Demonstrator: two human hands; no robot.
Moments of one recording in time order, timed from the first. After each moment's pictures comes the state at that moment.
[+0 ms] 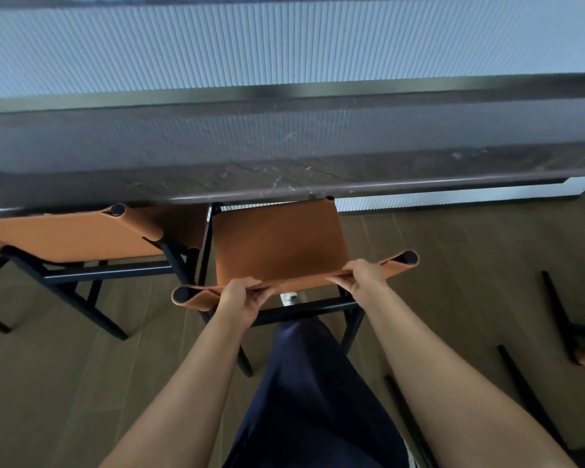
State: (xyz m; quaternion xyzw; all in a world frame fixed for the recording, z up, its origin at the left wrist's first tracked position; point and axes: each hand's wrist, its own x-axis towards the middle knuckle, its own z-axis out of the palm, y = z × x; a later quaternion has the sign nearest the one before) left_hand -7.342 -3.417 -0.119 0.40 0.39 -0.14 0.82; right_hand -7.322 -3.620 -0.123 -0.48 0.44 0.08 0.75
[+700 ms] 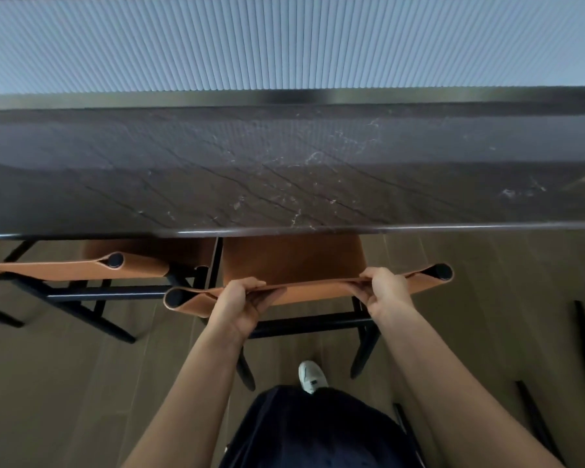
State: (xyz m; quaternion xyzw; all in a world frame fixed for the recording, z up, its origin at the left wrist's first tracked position) left_hand -7.219 -3.395 -0.076 0.35 0.43 -0.14 0.82; right_hand -7.199 -3.610 -0.082 -0.46 0.49 0.10 0.74
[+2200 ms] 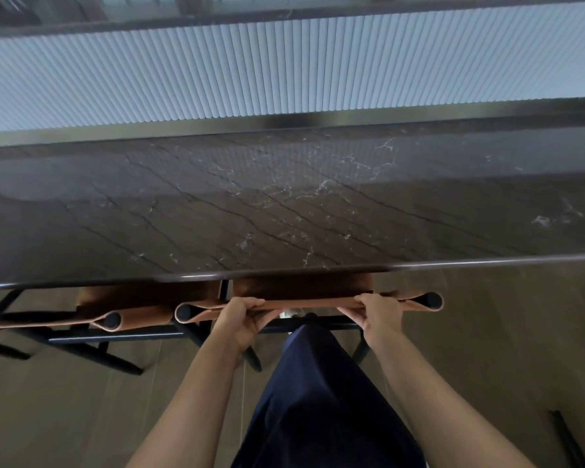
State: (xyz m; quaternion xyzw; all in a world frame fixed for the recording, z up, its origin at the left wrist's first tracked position) left_hand -7.125 -3.360 -0.131 0.38 0.43 -0.21 0.79; right_hand -7.125 -3.582 -0.122 -0.40 0.50 0.07 0.77
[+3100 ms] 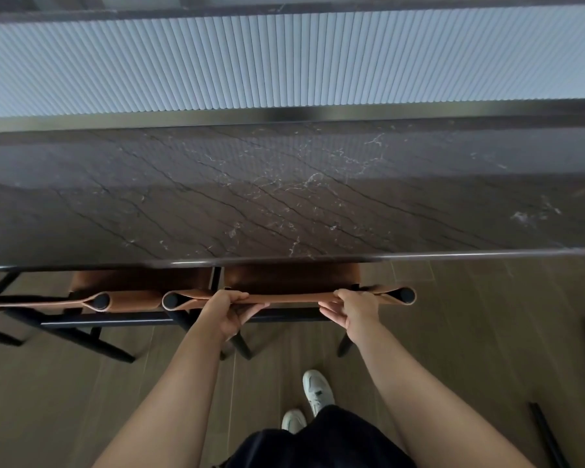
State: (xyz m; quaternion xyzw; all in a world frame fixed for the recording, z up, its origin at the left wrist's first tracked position) left_hand -7.139 -3.356 -0.137 0.37 0.46 -0.22 0.77; right_hand -7.143 -3.589 -0.128 -0.49 0.47 0.16 0.71
